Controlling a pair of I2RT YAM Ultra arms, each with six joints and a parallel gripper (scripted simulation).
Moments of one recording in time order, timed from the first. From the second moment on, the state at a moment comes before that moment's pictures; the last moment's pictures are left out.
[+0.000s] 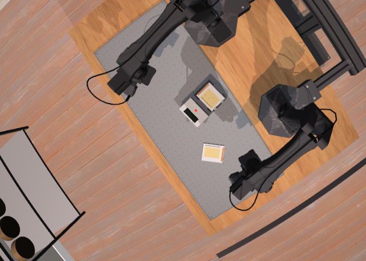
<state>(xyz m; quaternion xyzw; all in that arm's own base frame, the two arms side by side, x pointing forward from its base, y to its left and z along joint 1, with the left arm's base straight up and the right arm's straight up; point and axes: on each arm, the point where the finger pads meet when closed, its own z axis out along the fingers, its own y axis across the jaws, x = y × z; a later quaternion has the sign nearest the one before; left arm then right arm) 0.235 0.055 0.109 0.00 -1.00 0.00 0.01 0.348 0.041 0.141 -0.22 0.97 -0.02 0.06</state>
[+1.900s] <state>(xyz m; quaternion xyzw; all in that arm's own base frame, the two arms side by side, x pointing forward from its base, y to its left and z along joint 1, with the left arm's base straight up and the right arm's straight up) 0.266 -0.003 0.085 0.02 -1.00 0.03 0.01 0.237 -0.062 0.108 0.00 1.00 0.00 -0.02</state>
